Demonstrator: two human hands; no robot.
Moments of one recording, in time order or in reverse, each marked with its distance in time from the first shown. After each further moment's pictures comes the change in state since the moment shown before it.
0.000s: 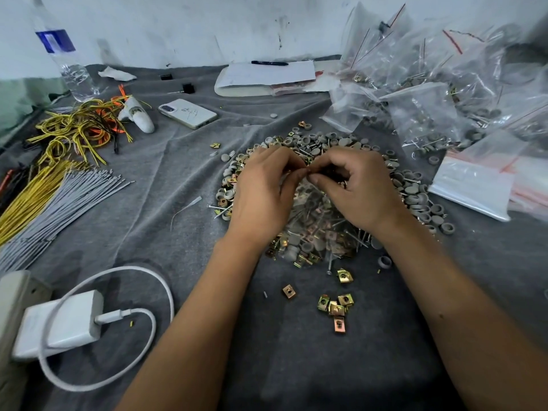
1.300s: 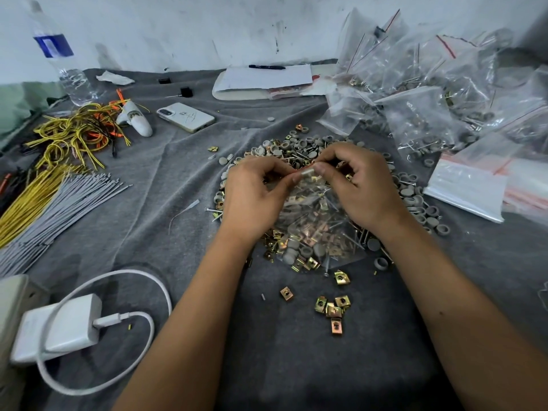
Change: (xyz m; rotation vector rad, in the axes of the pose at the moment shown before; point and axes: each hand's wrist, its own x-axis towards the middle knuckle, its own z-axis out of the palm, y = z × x) left_hand 0.002 0.001 -0.010 -0.139 -0.017 -0.251; right_hand 0.002 0.004 -0.003 0.058 0.056 0.049
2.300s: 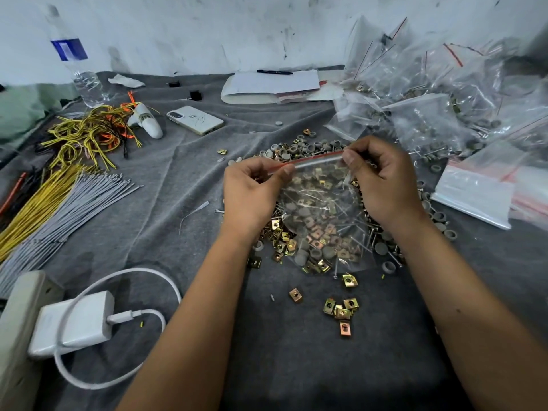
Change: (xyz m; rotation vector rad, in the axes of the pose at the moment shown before) left_hand 0.001 -0.012 -0.002 -0.485 0.114 -0.296; right_hand 0.001 0.012 -0.003 0.205 0.163 0.178
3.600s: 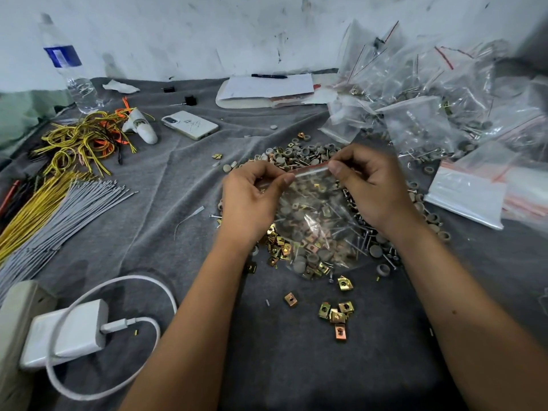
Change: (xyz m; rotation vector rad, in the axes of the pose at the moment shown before) left_hand -0.004 0.007 0.002 0.192 -0.062 0.081; right_hand 0.002 0.004 -0.002 0.078 -0.129 -0.060
